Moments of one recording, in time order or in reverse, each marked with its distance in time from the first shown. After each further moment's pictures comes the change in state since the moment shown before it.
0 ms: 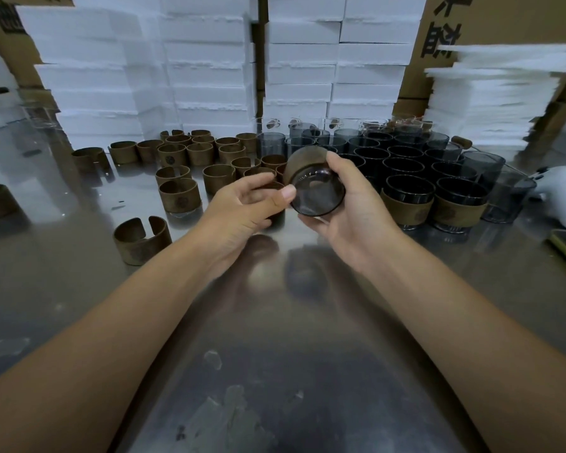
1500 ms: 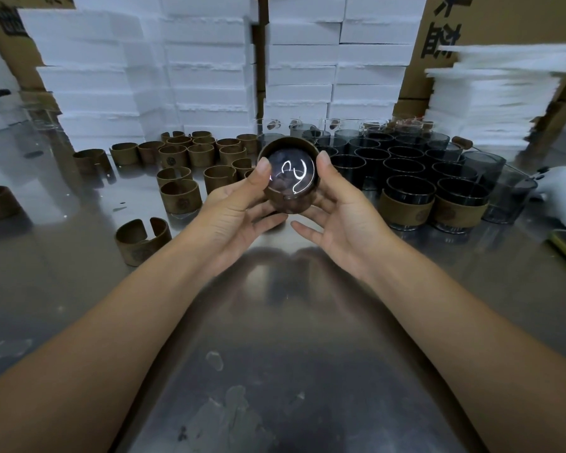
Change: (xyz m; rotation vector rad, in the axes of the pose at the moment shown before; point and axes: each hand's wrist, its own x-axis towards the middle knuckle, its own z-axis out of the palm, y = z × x) left_hand 0.002 0.001 -0.007 -0.379 -0.158 0.013; right_hand -0.004 0.005 -0.004 -0.124 -0.176 0.017
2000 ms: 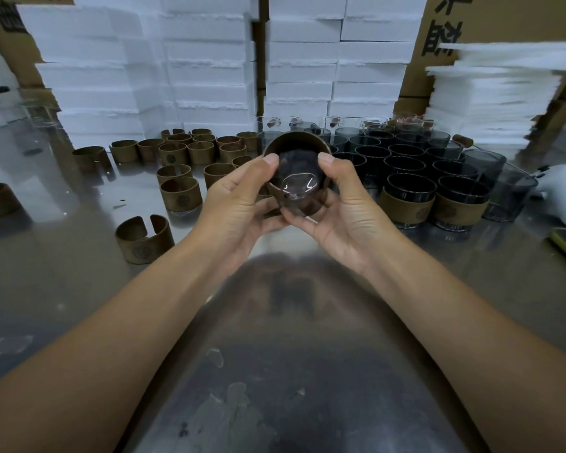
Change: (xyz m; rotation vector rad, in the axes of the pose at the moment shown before) left_hand -0.006 0.001 0.018 0.021 0.082 0.123; right_hand 0.007 0.005 -0.001 0.287 -0.104 -0.109
